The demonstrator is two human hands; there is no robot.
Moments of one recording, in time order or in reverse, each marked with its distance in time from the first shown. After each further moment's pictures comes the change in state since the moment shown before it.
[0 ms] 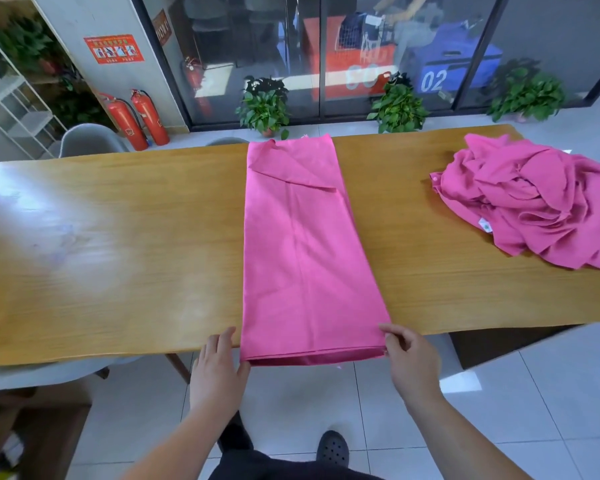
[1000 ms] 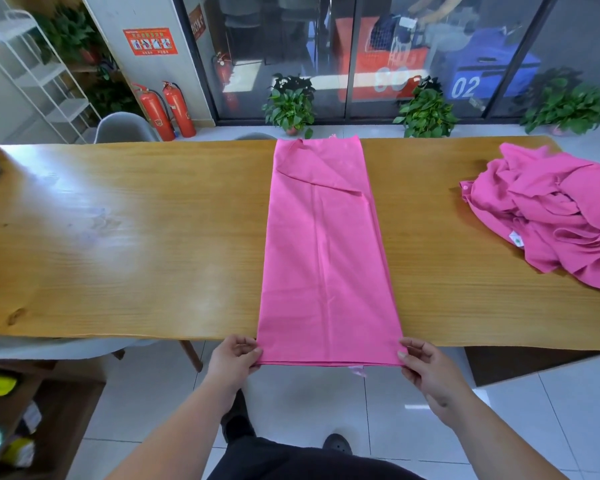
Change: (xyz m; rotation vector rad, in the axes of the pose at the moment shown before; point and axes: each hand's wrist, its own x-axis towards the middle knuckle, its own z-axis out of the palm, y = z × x) left_hand 0.014 -0.017 0.008 -1.075 -0.194 -0.551; right_hand 0.030 0.034 -0.007 0.501 -0.352 0.367
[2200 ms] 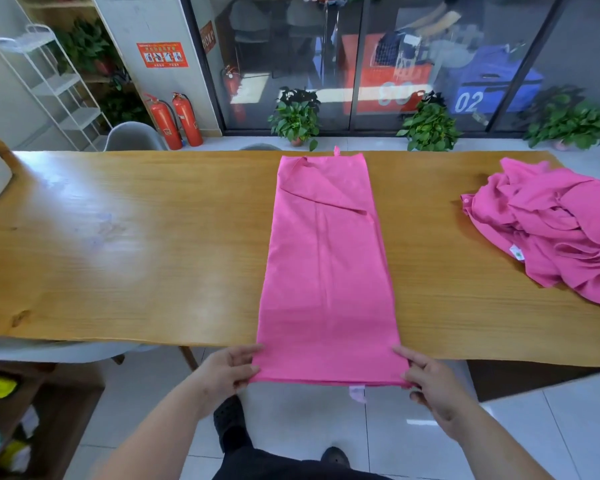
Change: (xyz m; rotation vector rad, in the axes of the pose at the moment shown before) left_hand -0.018 0.029 -0.026 -0.009 -0.401 -0.088; right_hand -0.020 -0.027 0.001 -0.279 -0.109 0.017
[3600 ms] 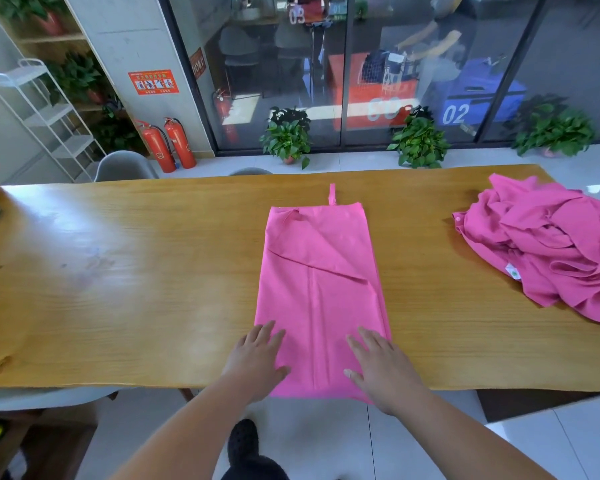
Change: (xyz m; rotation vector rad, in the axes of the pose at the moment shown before) left_hand 0.075 0.067 0.058 1.711 0.170 0.359; right_hand 0.063 -0.055 0.063 -1.592 -0.045 -0.494
